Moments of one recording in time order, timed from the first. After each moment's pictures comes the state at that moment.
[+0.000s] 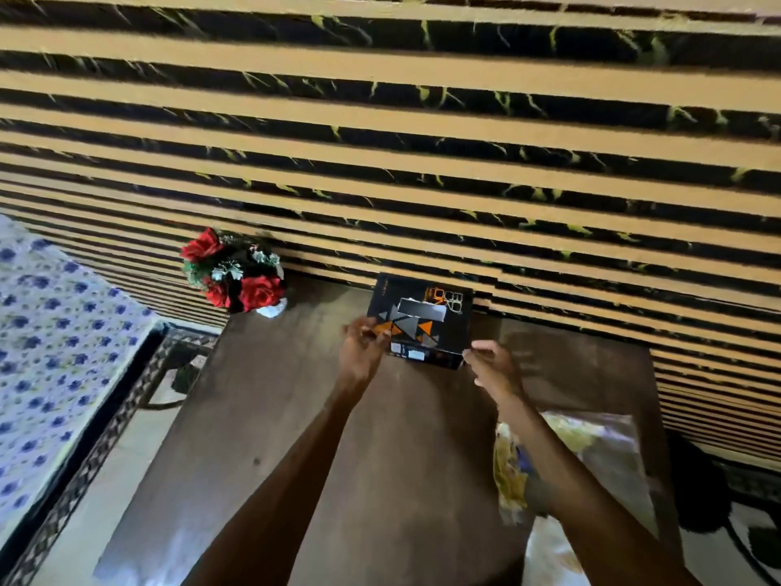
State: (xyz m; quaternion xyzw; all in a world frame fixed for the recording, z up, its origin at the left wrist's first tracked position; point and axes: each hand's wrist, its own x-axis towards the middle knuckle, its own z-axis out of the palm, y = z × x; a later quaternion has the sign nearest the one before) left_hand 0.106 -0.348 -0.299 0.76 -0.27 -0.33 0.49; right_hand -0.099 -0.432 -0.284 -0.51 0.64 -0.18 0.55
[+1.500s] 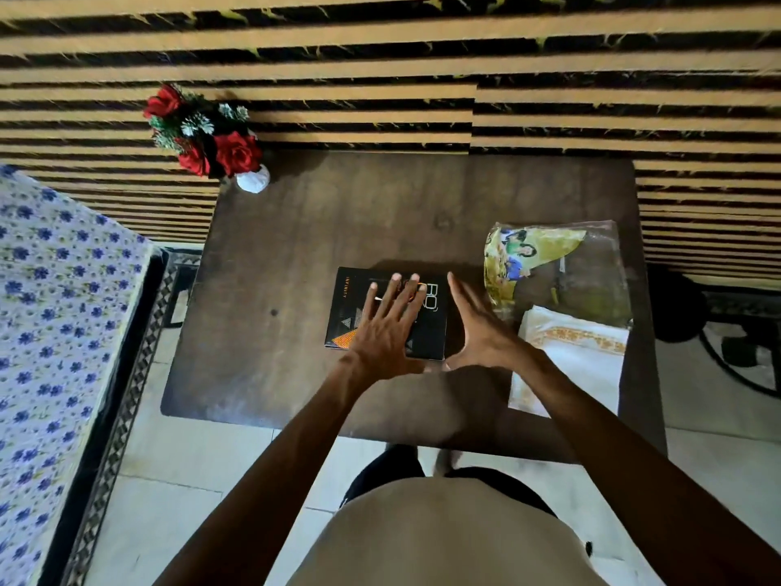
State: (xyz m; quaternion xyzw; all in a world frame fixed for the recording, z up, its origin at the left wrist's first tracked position) left_hand -0.006 -0.147 -0.304 0.66 -0.74 -0.16 -0.06; right_hand -0.195 -0.232 -0.304 -0.82 0.41 0.07 0.39
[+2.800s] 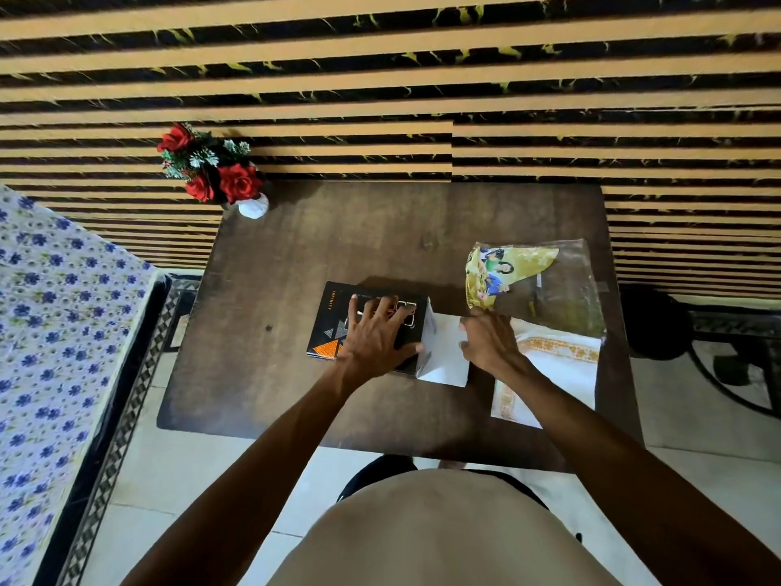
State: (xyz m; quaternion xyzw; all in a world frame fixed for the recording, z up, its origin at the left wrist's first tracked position) left_hand -0.022 -0.159 -0.287 0.71 -0.68 -0.17 -0.03; right_hand -0.221 -0.239 -0.311 -0.85 0.50 0.11 0.15
